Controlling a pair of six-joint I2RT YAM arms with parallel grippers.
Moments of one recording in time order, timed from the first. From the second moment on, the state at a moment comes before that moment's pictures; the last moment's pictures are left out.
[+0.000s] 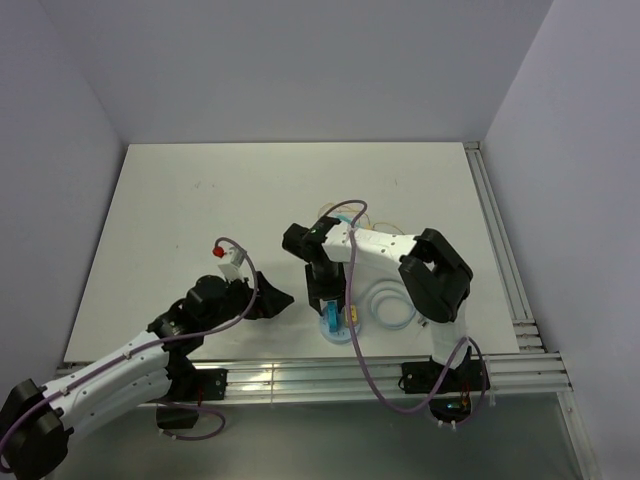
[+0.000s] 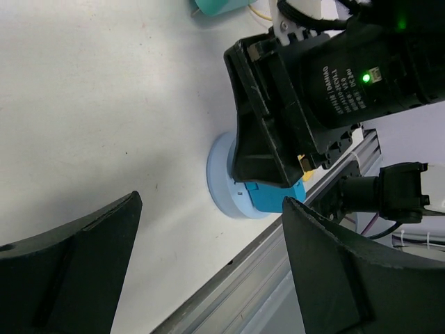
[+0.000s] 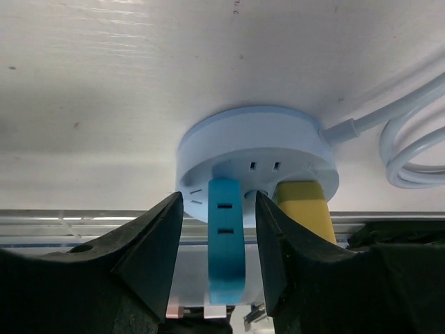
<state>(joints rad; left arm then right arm) -0.77 0.71 0.25 0.08 0.10 -0.83 0.91 1.93 1.41 -1.14 -0.03 0.83</state>
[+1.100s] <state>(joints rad) -0.77 0.68 0.40 -0.12 0.07 -0.88 0.96 0.86 0.70 -0.54 0.49 0.82</state>
